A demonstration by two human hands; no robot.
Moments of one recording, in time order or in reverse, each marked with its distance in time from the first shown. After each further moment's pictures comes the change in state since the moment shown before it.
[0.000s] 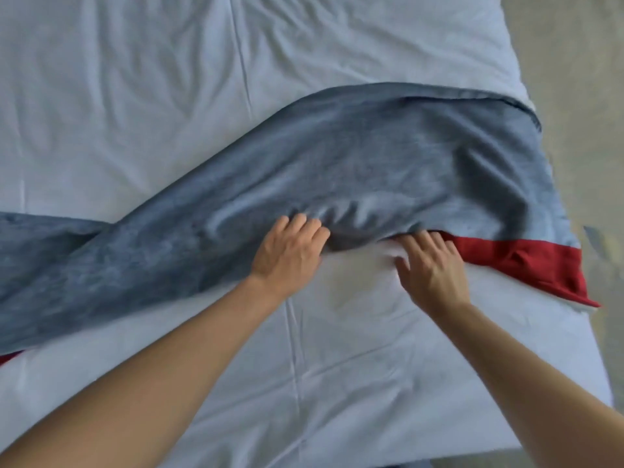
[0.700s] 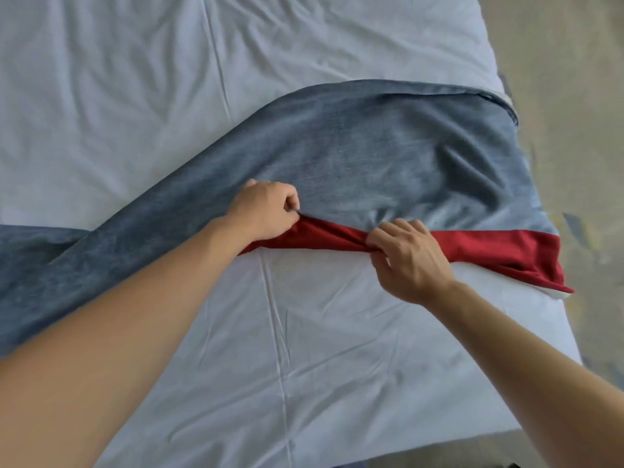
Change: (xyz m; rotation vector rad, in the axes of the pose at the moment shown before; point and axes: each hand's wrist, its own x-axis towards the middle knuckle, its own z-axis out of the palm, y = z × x) left_hand 0.065 -0.051 -0.021 -0.508 -0.363 -0.329; right_hand 0.021 -0.003 -0.034 0.232 -0.083 -0.187
